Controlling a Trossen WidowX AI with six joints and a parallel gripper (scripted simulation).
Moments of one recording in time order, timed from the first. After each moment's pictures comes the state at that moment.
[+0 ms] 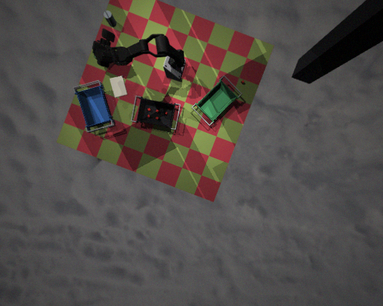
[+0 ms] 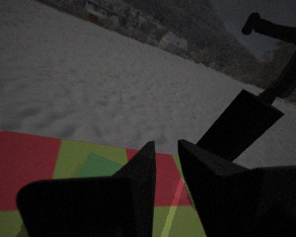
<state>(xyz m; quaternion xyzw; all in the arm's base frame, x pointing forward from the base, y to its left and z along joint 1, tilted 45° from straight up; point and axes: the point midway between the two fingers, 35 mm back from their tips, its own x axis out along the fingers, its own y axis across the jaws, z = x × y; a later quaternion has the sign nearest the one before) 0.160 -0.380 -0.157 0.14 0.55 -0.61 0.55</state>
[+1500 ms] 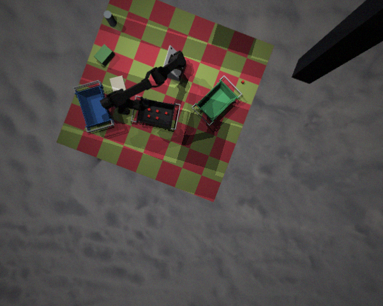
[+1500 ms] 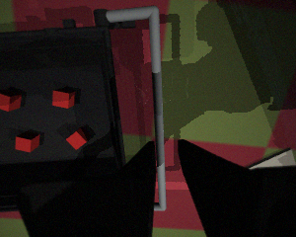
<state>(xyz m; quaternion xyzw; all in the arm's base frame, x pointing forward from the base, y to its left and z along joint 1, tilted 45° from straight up) 0.406 -0.124 -0.102 0.19 0.64 0.32 0.67</state>
